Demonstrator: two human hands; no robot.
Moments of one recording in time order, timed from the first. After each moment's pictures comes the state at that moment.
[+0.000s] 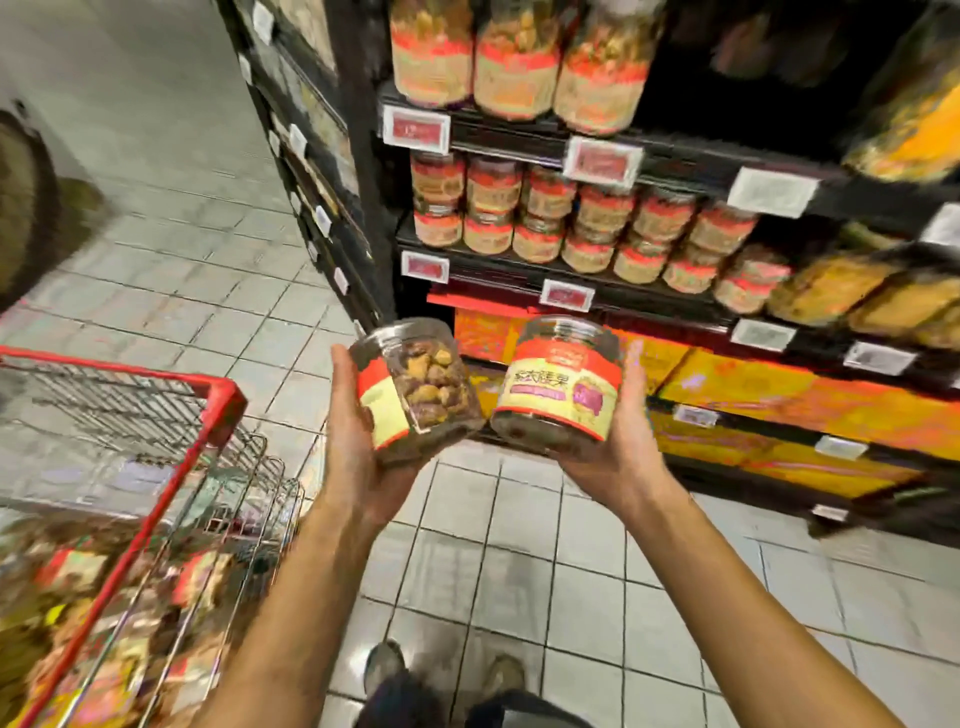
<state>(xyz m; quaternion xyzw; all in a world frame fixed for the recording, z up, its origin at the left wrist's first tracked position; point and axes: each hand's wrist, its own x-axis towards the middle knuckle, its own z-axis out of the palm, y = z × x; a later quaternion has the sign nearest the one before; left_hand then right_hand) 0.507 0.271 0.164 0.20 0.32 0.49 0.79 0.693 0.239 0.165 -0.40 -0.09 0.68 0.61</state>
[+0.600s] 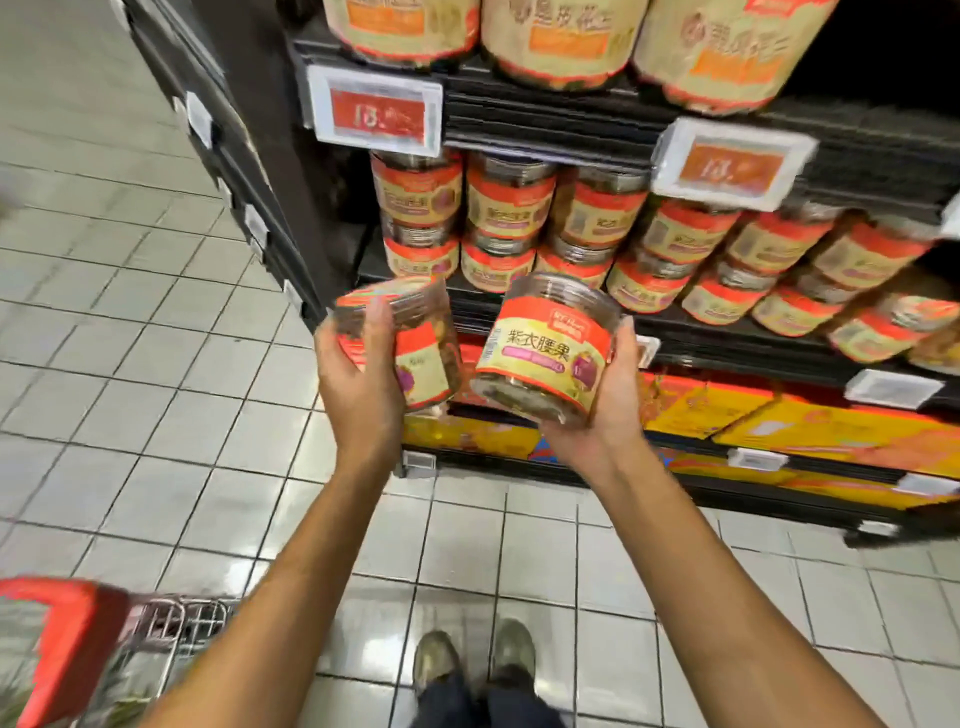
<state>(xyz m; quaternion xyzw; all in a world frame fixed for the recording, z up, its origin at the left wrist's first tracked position) 0.556 0.518 0.068 0.38 0.53 0.58 0.49 0.707 0.470 0.081 -0.43 -0.02 0.60 0.67</state>
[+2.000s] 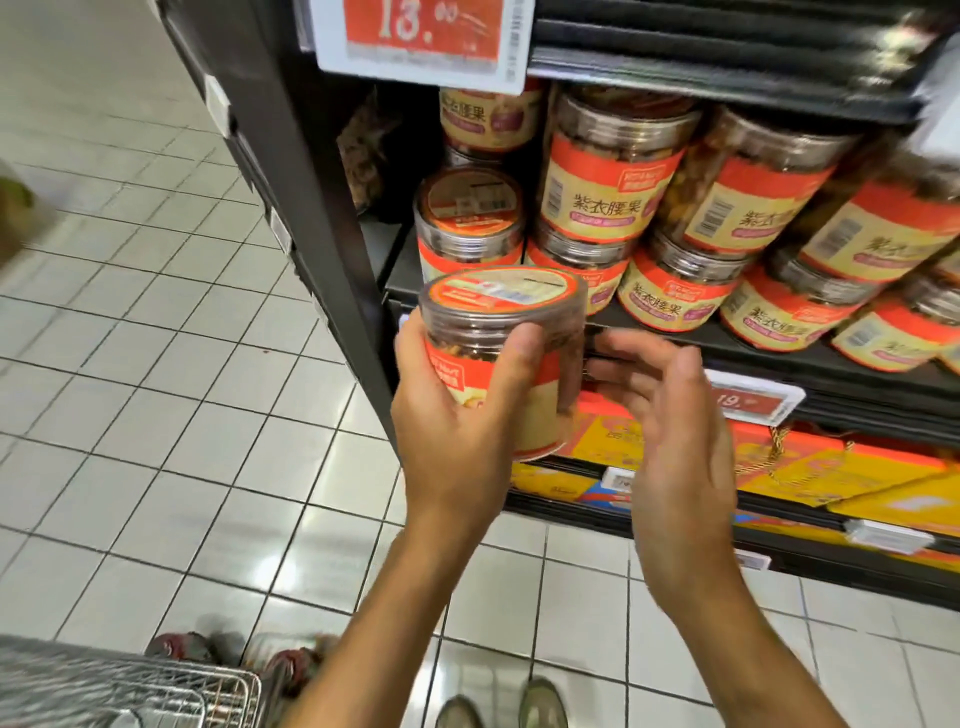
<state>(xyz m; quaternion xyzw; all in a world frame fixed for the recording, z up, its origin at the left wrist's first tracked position) 0.587 0.545 0.040 0.49 0.44 0.60 0.46 0.682 0.497 0.045 -0.55 -0.40 0.36 0.64</state>
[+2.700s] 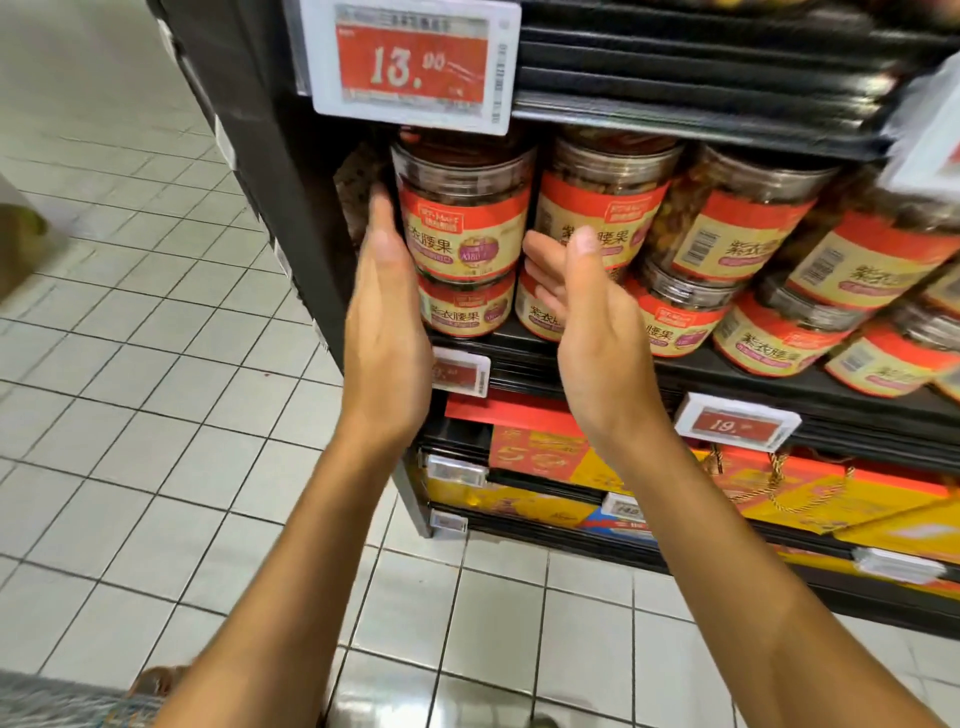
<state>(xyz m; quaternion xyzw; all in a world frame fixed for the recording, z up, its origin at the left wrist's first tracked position) 0.568 0.625 0.043 0.60 0.40 0.55 0.42 0.691 0.579 0.057 -0.54 -0.50 0.35 0.58</state>
